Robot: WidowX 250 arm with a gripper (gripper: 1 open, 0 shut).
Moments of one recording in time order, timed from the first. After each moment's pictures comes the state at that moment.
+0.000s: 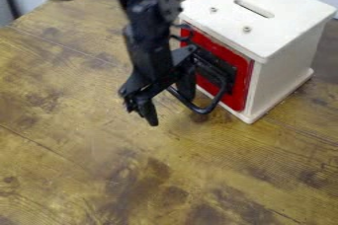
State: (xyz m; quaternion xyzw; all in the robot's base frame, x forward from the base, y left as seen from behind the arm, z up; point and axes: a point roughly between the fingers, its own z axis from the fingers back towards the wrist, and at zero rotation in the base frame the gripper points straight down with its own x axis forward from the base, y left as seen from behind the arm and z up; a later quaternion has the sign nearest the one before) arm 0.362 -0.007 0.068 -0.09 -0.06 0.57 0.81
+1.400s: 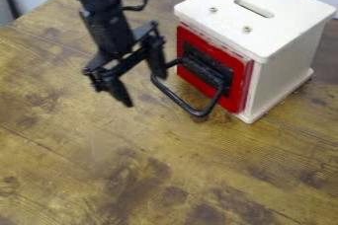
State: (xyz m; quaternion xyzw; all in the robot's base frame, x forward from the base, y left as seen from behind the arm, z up) arm 0.364 0.007 0.099 -0.16 -0.02 0.55 0.82
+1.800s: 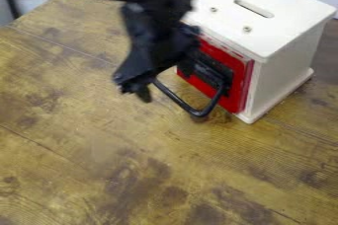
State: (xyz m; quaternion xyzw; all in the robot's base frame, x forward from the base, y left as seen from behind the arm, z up) arm 0.369 -0.021 0.105 -0.02 -0.23 0.48 0.85
